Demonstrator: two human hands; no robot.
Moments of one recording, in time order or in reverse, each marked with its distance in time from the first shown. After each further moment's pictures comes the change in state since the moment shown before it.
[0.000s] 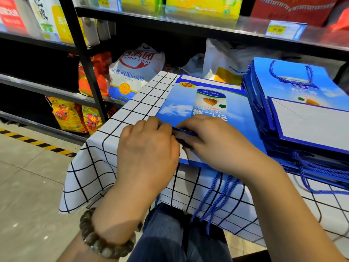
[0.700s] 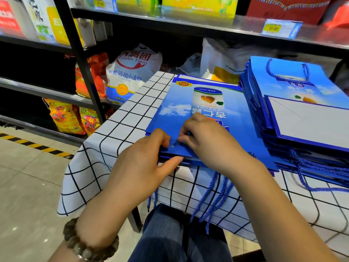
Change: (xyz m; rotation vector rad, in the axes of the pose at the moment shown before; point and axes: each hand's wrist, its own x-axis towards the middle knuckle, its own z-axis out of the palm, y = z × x) left_hand -0.016 -0.019 0.008 -0.455 -0.201 -0.009; right_hand 0.008 0.008 0.012 -0.030 0.027 0.097
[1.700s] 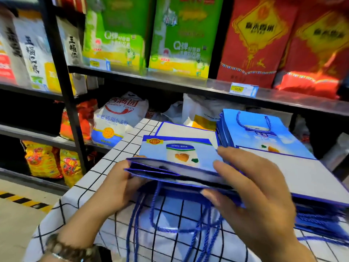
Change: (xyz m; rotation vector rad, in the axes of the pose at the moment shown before) left_hand 0.072 -0.015 -0.006 -0.680 -0.020 0.041; right_hand -0.066 0.024 -0.048 -0.176 0.950 -0.472
